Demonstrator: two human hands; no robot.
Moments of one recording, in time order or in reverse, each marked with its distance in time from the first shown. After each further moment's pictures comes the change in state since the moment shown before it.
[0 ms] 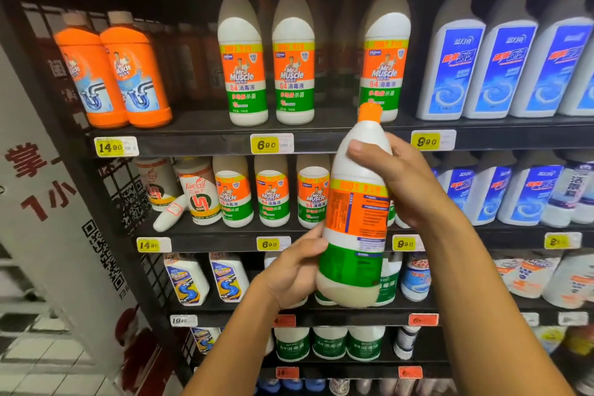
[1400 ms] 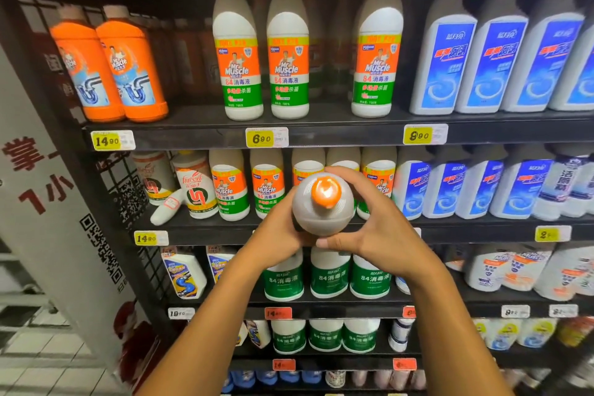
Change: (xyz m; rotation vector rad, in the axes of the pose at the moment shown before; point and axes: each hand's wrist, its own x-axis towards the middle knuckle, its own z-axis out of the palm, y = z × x) left_hand 0.011 0.028 -0.026 1.000 0.328 0.243; right_hand -0.051 0.043 -0.001 -0.440 -0.254 -0.234
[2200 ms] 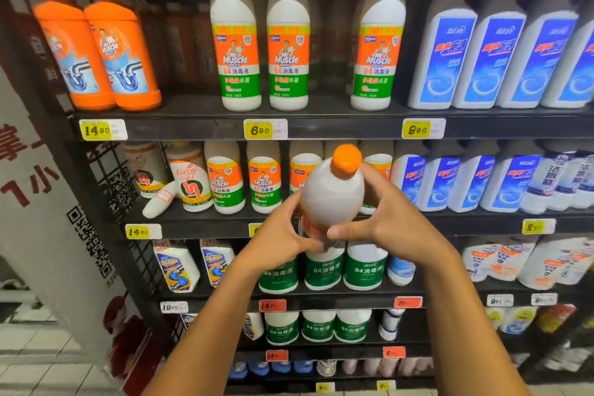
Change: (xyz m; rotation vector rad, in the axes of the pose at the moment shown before) left_hand -0.014 -0.006 0.002 -0.092 -0.031 -0.095; right_hand 0.002 0.003 -0.008 0.115 -0.035 0.137
